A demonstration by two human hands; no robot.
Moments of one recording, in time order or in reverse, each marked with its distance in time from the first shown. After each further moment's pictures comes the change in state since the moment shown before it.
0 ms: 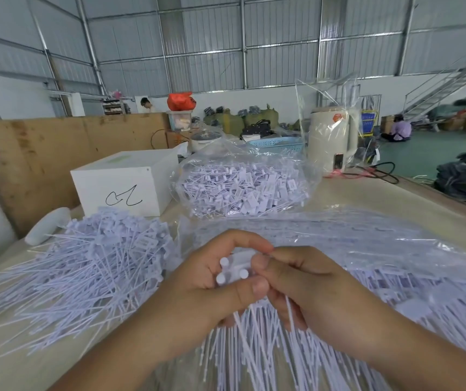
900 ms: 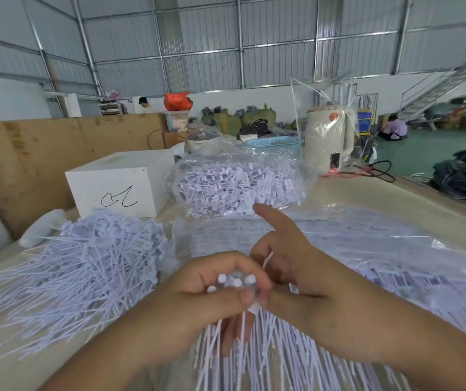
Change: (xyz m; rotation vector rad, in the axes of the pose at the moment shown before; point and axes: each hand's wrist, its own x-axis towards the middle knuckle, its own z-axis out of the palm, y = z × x) left_hand 0.001 0.004 -0.002 -0.177 -0.142 -0.071; right_hand -0.004 0.009 -0.020 -0.442 -0.106 -0.225
